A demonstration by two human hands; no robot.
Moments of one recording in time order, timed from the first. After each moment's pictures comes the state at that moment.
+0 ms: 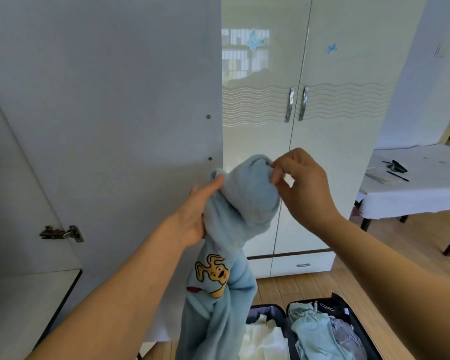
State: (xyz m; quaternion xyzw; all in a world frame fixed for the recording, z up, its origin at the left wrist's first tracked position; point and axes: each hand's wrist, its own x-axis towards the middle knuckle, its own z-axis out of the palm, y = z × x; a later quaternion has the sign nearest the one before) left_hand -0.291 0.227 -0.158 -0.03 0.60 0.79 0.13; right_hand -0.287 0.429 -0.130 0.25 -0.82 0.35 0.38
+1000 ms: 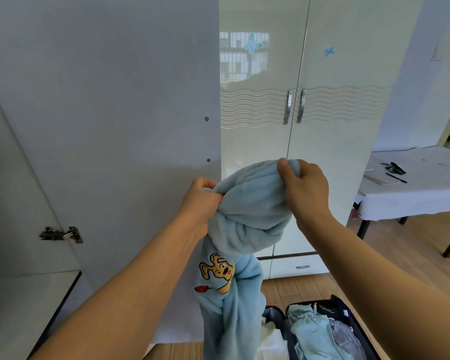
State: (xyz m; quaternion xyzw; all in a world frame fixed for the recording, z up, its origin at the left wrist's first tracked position) left_hand -0.289 0.248 -0.146 -0.11 0.74 0.66 -0.06; right_hand -0.295 0.423 -0.133 0.00 -0.80 0.53 0.28
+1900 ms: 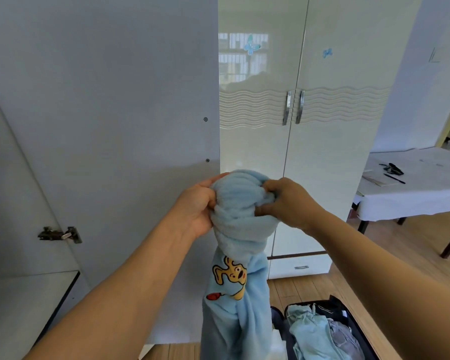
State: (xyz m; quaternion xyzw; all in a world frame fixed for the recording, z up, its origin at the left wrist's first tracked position) left_hand -0.280 0.248 -0.135 -0.03 0.54 0.84 0.06; right_hand -0.291 0.427 -0.131 0.17 -0.92 0.34 0.08
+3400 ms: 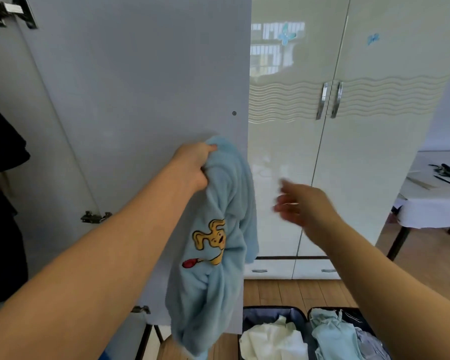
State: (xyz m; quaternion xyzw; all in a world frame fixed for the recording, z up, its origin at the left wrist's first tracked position) left_hand -0.305 0.205 -0.083 -0.15 0.60 0.78 -0.07; right_hand -0.296 0.408 -0.151 0.01 -0.67 0.74 -0.05
